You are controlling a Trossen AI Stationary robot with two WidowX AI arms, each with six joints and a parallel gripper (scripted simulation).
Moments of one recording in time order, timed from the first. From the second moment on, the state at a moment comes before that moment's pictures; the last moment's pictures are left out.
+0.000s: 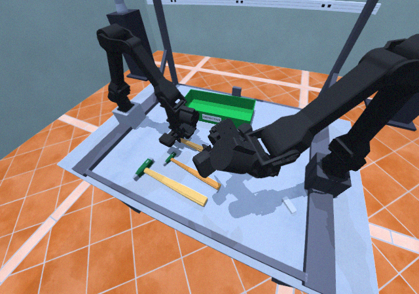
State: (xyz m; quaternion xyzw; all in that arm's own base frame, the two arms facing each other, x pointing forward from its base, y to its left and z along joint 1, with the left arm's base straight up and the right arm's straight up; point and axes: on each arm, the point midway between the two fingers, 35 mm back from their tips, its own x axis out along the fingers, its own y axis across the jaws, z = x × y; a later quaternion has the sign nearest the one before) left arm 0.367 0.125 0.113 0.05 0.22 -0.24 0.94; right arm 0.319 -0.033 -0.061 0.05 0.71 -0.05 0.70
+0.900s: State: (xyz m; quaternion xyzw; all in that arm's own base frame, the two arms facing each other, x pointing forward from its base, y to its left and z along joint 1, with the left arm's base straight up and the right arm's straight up) left arm 0.373 0.115 0.156 0.08 0.14 -0.29 0.94; right arm 0.310 0.014 0.051 0.03 0.72 -0.04 0.70
